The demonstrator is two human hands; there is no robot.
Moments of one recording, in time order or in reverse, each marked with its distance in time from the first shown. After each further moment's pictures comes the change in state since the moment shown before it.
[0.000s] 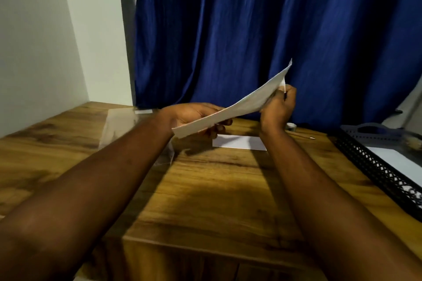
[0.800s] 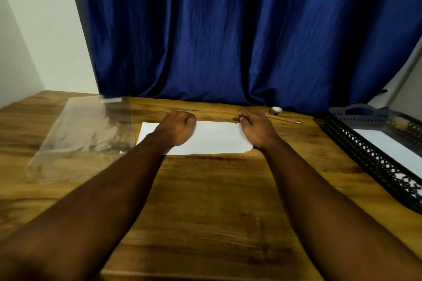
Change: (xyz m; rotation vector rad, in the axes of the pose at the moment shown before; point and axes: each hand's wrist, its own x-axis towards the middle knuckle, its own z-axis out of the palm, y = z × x) left_hand 0.096 -0.095 -0.001 0.990 0.566 0.291; right_hand 0.046 0.108 -0.067 -0.990 -0.750 -0.248
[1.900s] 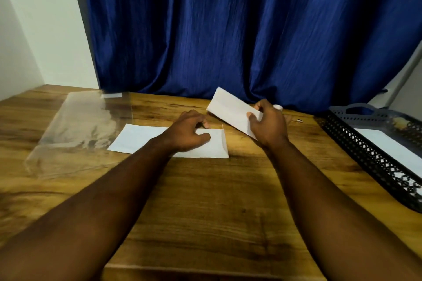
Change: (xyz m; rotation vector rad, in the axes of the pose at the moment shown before) left_hand -0.019 0.014 0.012 -0.215 -0.161 0.061; right_hand -0.022 -0.011 -0.018 -0.017 0.304 0.148
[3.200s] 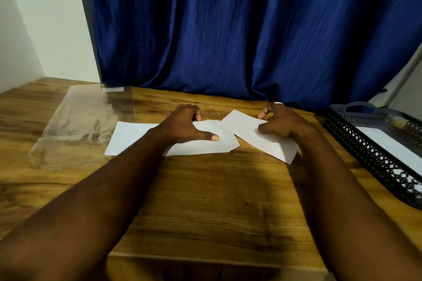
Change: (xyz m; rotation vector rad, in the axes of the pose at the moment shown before) left_hand 0.000 -0.007 -0.011 0.014 0.043 -0.101; right_hand 0.010 -0.010 -0.065 -0.106 -0.557 0.145
